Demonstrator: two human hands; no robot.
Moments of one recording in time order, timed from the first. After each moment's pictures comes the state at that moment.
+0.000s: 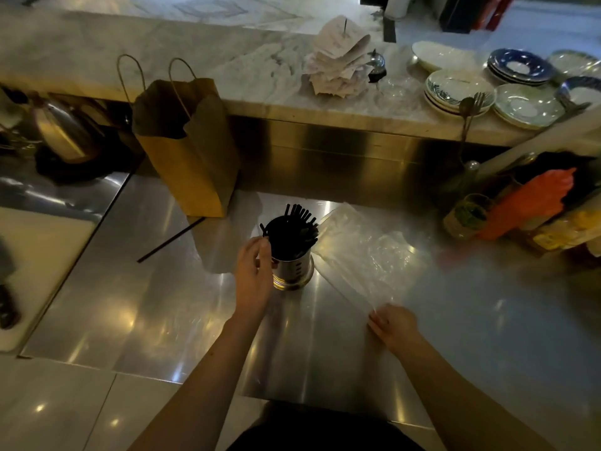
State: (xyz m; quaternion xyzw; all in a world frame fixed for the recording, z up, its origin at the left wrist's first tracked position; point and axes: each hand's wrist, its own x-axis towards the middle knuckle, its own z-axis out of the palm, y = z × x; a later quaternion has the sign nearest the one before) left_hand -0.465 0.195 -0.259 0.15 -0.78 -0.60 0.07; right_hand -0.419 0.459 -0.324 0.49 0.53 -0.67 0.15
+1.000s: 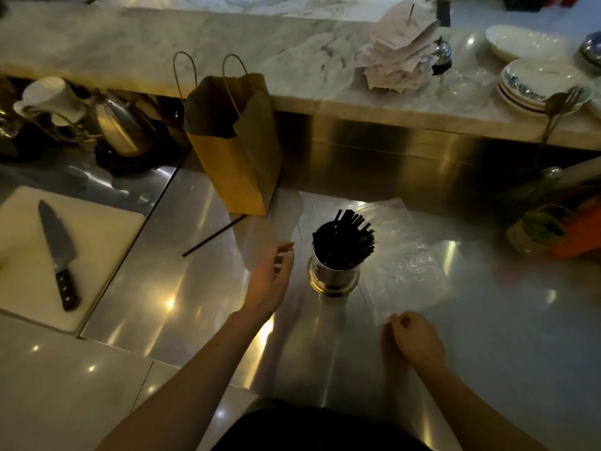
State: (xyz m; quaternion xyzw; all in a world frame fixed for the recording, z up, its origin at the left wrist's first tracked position) left_hand -0.475 0.129 -0.265 0.06 -0.85 -0.53 0.01; right_hand -0.422 0.420 -0.339 0.23 0.91 -0.30 0.20
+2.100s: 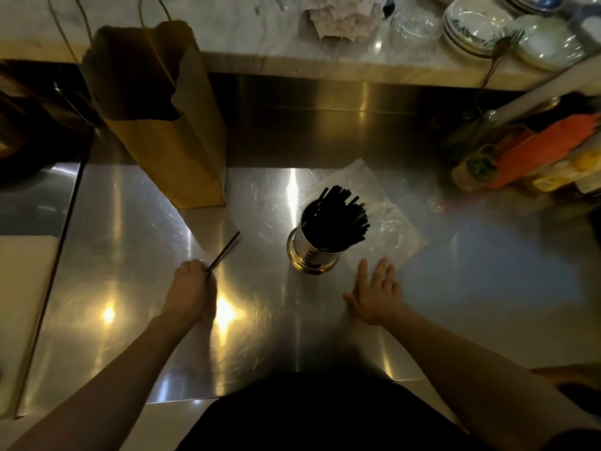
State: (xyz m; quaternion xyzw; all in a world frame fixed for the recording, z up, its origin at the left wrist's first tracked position) left_hand -0.514 -0.018 -0.346 -0.04 -0.97 -0.18 -0.17; right_hand -0.426 0.352 -0.336 0.15 0.91 -0.09 0.37
